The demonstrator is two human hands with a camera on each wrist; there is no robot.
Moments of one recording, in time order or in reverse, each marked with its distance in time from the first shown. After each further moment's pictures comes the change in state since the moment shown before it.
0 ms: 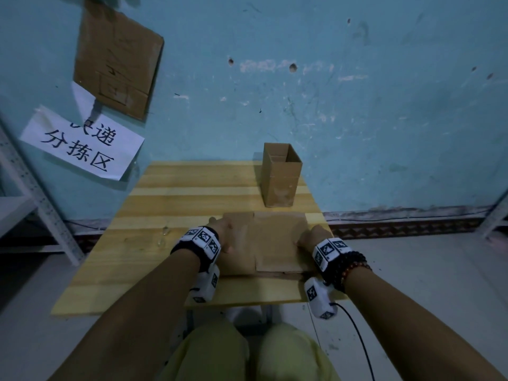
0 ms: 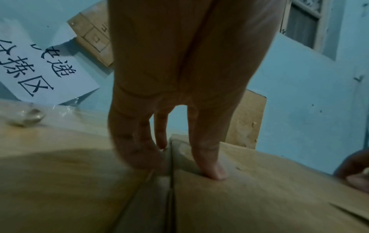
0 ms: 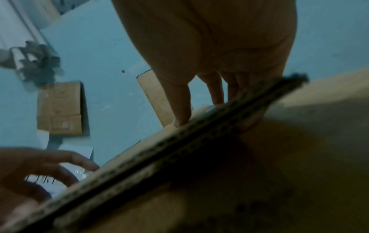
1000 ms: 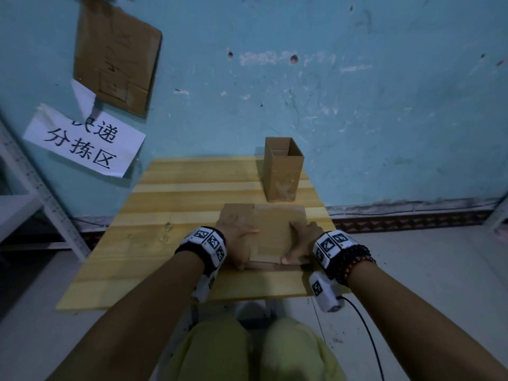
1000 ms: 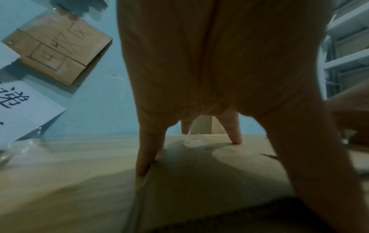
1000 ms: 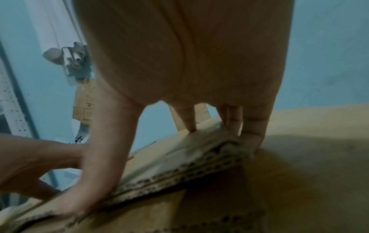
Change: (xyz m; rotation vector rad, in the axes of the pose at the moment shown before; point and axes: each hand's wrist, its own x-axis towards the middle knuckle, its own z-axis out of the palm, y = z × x) left_hand -0.024 0.012 0.010 0.435 -0.073 0.250; right_hand 0.000 -0.009 0.006 -0.476 -0.217 -0.231
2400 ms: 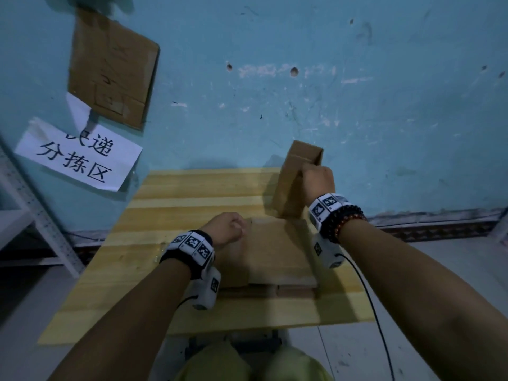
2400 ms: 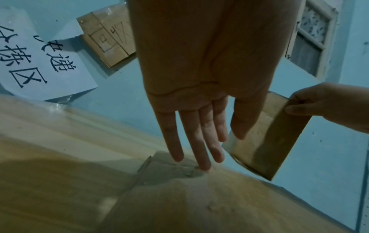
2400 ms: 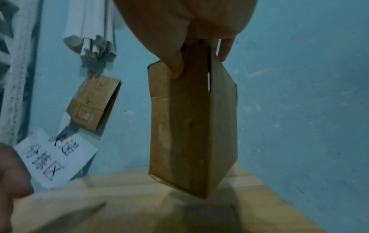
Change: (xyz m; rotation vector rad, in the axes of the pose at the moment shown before) left_hand 0.045 -0.036 -0.022 -0.795 0.320 0.100; right_hand 0.039 -0.015 -0.113 0.021 0.889 -0.126
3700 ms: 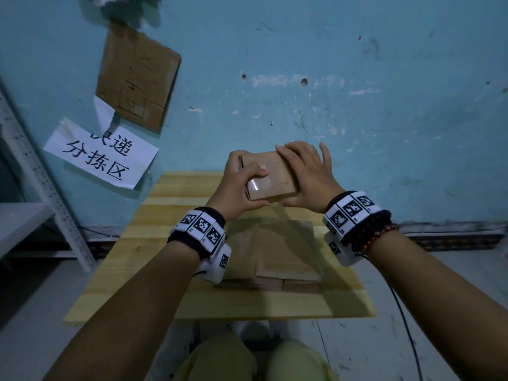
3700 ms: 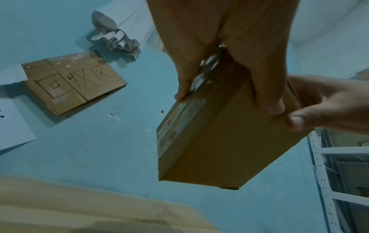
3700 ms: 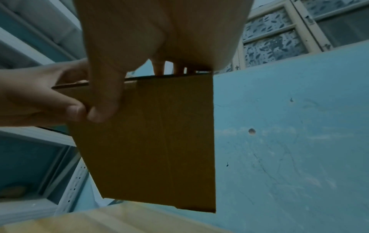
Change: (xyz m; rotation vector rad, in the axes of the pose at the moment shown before) left_hand -0.045 0.054 -0.034 0.082 0.578 0.666; right_hand -0.049 -0.030 -0.067 0.092 0.023 -0.460
